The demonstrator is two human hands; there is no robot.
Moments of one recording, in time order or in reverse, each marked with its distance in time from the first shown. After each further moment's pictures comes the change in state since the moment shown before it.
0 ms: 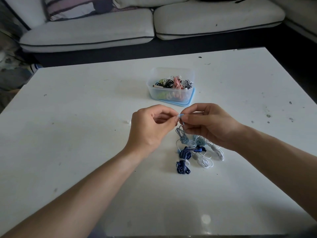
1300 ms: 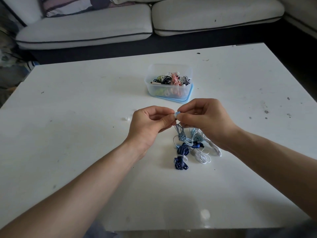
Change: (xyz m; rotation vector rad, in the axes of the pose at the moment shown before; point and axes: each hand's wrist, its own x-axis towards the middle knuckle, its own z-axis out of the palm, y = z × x) left_hand -0.001 0.002 0.006 -0.440 -0.011 -0.355; right_hand -0.005 0.005 0.011 -0.240 0.215 -0.201
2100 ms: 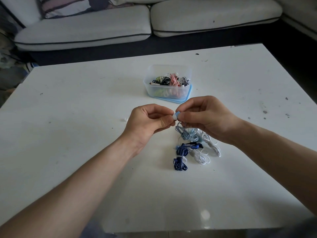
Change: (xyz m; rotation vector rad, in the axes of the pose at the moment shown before) left_hand 0.003 0.009 -0.005 -0.027 -0.090 -0.021; right_hand 0.006 -0.012 -0.013 0.114 -0.251 0.073
